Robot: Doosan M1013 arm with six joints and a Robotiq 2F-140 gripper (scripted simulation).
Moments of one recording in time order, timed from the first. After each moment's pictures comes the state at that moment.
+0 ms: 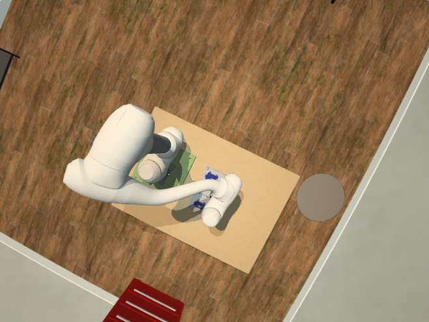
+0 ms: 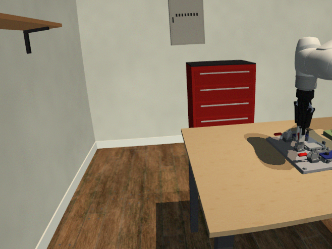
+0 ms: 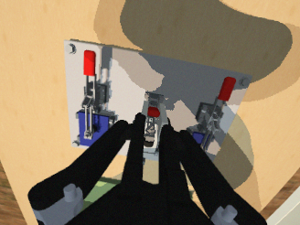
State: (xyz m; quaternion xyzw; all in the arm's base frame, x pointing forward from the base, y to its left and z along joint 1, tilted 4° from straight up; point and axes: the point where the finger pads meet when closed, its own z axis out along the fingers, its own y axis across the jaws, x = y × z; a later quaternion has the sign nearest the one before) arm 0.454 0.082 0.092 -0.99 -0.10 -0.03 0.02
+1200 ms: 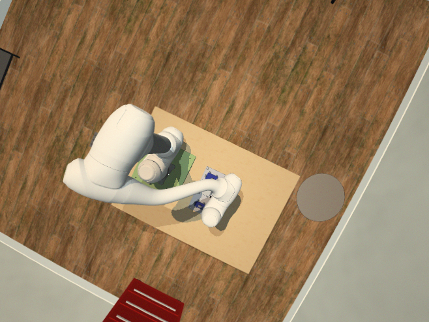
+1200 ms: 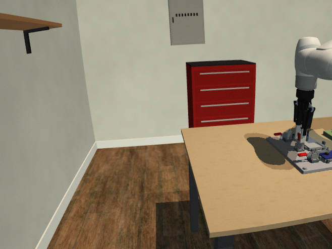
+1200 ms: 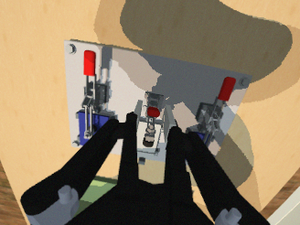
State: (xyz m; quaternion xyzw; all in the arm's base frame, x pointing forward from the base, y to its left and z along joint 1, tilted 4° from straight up) arm 0.455 0.082 0.092 -0.99 -0.10 -0.03 0.02
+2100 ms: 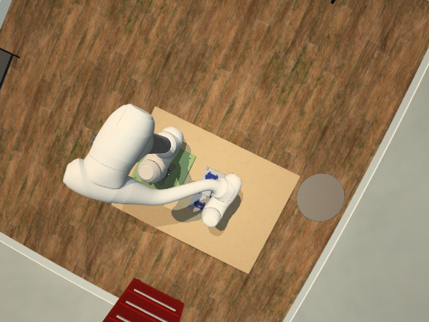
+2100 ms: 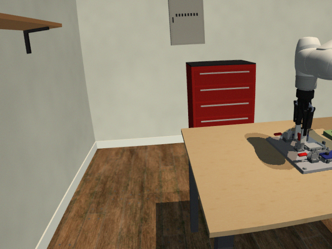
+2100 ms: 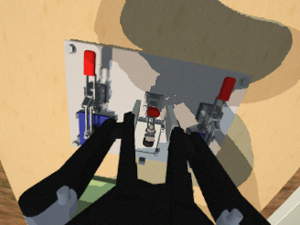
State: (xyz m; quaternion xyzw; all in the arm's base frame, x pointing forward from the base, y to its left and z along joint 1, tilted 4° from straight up) arm 0.455 0.082 0.092 -0.99 -0.10 -0.03 0.02
